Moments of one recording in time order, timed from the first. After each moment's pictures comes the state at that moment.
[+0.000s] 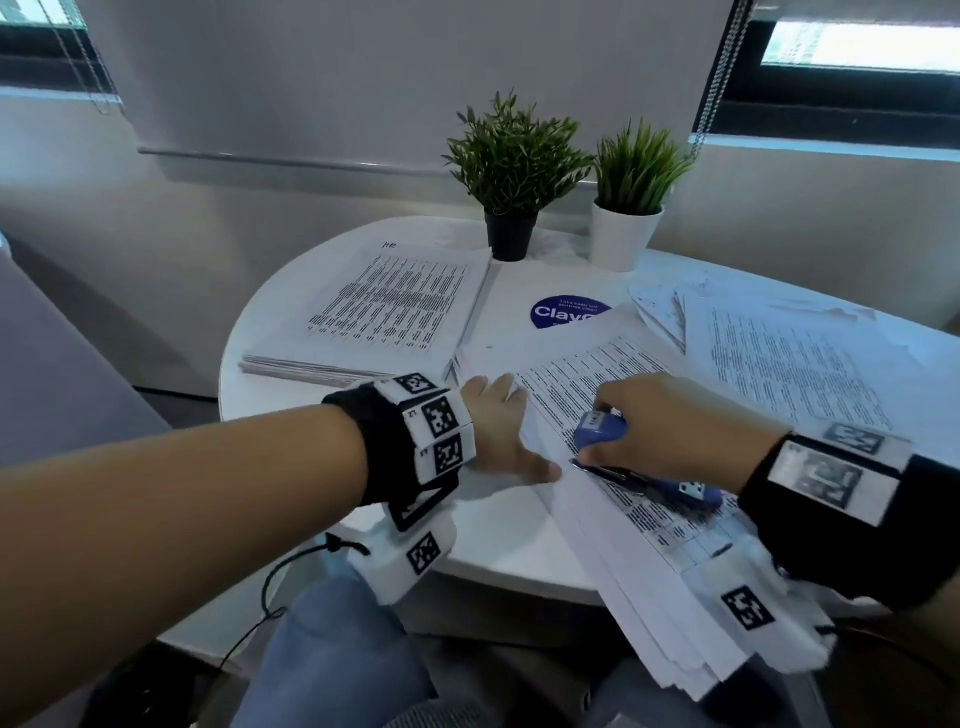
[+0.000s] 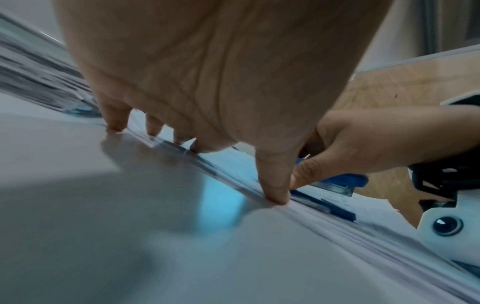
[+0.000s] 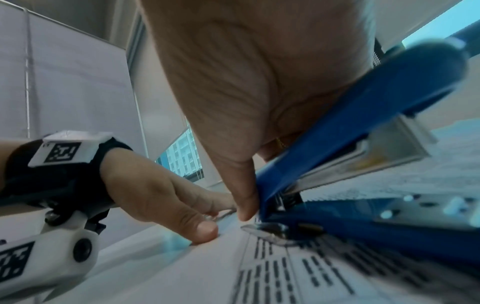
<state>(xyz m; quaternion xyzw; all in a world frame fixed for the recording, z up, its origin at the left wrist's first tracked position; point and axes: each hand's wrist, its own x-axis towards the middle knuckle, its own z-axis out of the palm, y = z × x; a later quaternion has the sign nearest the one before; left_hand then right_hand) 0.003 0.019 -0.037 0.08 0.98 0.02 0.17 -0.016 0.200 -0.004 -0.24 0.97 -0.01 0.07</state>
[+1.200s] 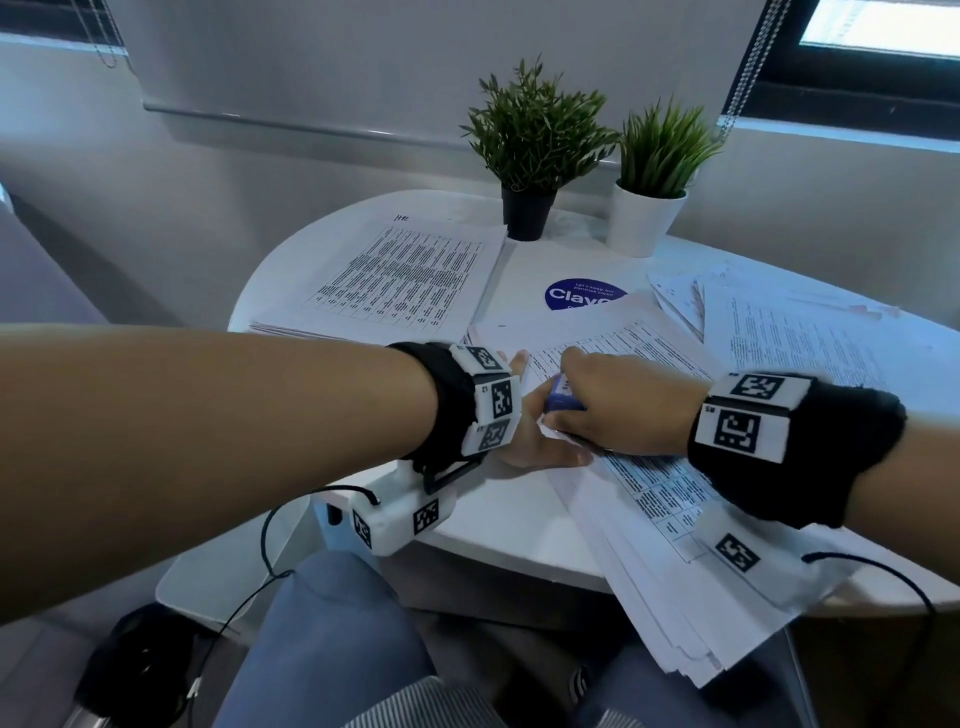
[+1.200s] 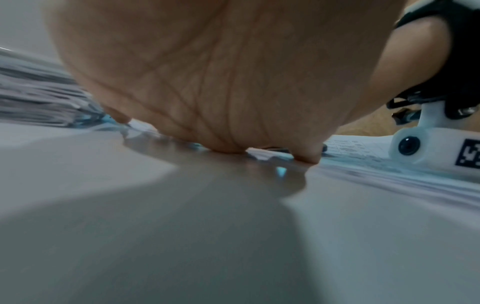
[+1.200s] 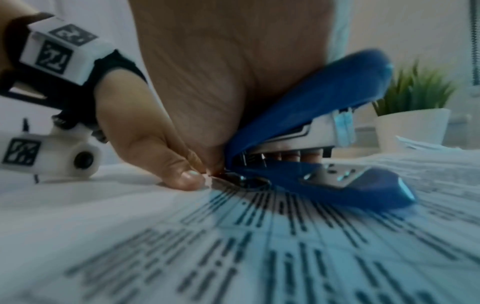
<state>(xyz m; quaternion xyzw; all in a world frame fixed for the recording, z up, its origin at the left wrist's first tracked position) -0.004 0.024 -0.063 0.04 0.99 0.04 0.16 -0.037 0.165 -0.020 -0.32 0.94 0.02 0.08</state>
